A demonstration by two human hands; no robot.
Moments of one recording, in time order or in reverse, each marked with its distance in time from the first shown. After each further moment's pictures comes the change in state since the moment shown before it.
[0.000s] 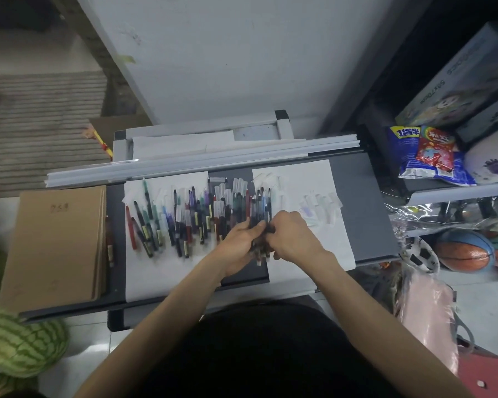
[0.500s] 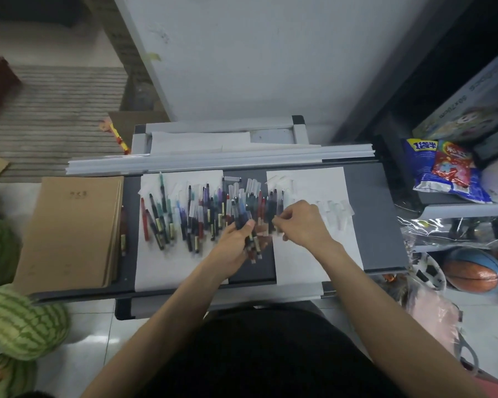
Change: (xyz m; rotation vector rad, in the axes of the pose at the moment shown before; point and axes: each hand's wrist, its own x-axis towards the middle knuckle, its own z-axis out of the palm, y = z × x) left_hand -0.007 -0.005 -0.024 -0.230 0.233 0.031; right_hand 0.024 -0.004 -0.010 0.062 0.093 0.093
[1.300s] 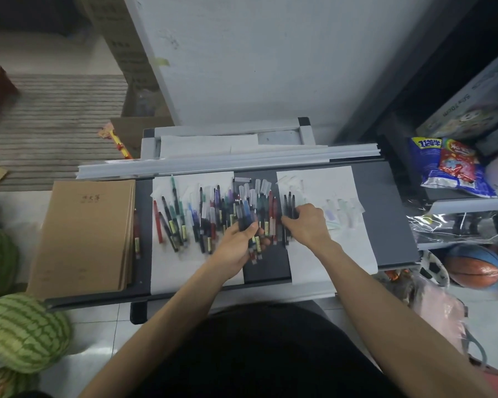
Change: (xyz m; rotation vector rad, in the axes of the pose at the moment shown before) left_hand -0.004 0.009 -0.029 0.078 -0.006 0.023; right_hand 0.020 0.007 0.039 -0.010 0.116 0.110
